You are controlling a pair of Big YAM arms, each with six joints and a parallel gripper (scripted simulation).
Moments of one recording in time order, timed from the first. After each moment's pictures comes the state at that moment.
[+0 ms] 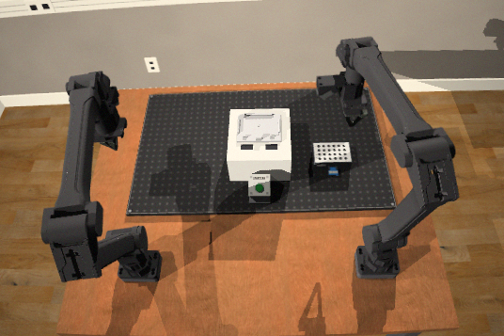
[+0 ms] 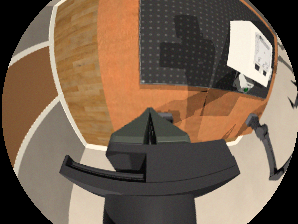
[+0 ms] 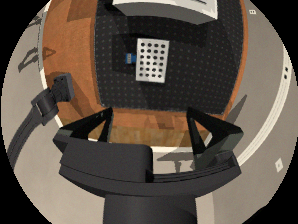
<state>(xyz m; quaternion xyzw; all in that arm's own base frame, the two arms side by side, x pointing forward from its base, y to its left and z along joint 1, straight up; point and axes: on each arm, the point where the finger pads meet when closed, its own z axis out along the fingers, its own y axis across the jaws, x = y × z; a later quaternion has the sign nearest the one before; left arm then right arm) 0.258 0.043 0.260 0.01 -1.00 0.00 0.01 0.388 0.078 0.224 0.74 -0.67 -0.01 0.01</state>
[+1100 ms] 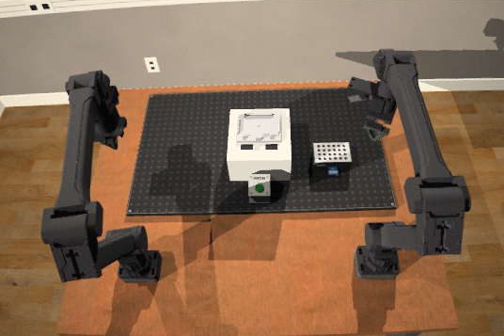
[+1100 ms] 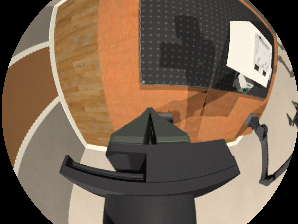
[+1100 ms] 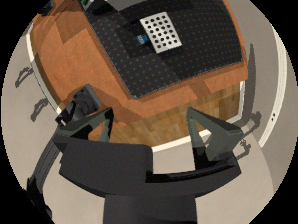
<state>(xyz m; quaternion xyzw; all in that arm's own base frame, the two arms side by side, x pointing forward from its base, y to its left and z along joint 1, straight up) 0.259 0.043 0.262 0.01 -1.00 0.00 0.01 0.304 0.007 0.259 0.55 -0.83 0.00 0.00</state>
